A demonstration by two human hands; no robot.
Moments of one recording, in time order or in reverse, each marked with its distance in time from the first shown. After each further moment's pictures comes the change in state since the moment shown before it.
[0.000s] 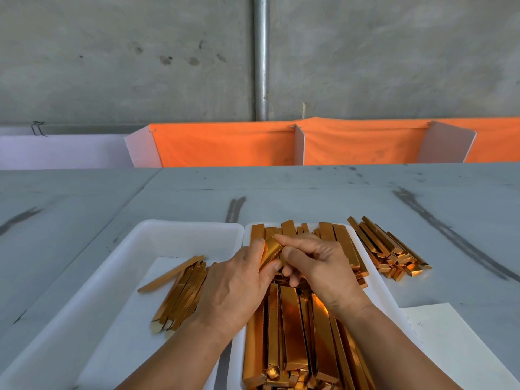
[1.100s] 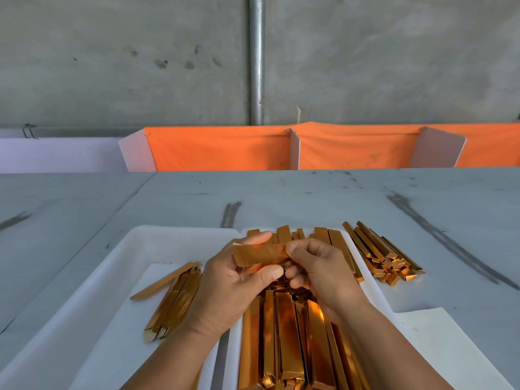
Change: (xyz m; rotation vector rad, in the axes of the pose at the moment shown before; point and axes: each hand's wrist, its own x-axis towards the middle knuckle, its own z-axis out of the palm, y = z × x) left_hand 0.000 0.001 -0.011 -1.069 0.063 -0.130; right_hand 0.010 0.006 -0.009 0.092 0.136 0.287
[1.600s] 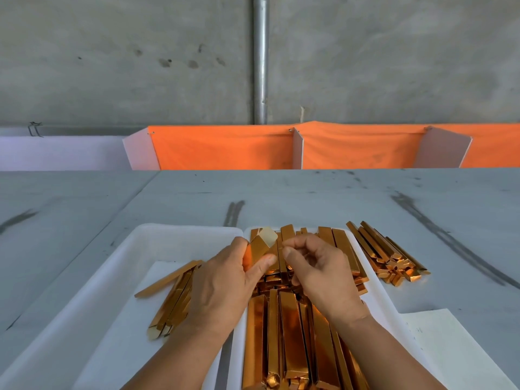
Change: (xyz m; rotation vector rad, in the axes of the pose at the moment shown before) left_hand 0.004 0.000 -0.004 0.978 0.073 -0.045; right_hand -0.011 0.002 0.012 -0.321 0.056 -0.363
